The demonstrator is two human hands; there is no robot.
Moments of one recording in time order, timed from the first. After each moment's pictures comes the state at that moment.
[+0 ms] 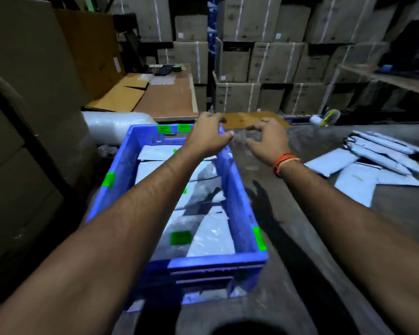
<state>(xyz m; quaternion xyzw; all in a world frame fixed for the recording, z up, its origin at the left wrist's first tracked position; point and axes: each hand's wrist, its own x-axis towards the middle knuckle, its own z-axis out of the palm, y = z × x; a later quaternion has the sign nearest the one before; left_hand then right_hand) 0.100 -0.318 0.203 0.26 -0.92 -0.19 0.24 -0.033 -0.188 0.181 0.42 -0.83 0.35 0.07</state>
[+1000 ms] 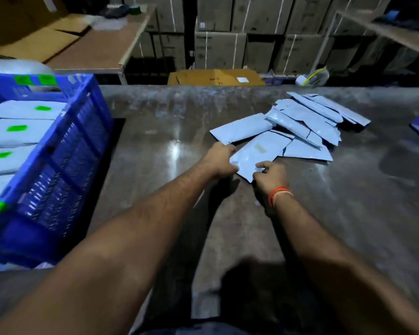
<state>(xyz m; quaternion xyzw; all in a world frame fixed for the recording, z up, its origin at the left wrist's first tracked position) -0.229 -0.025 0.051 0.28 -0.93 -0.25 0.01 -0.359 0.110 -0.040 0.16 -0.85 0.46 -0.19</state>
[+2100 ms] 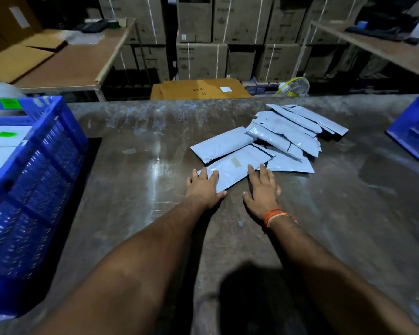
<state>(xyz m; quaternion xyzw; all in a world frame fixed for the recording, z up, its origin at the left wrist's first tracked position) -0.259 -0.031 -0.030 0.31 -0.94 -0.13 -0.05 -0.374 0.133 -0.026 0.36 -0.92 0.16 -0.06</state>
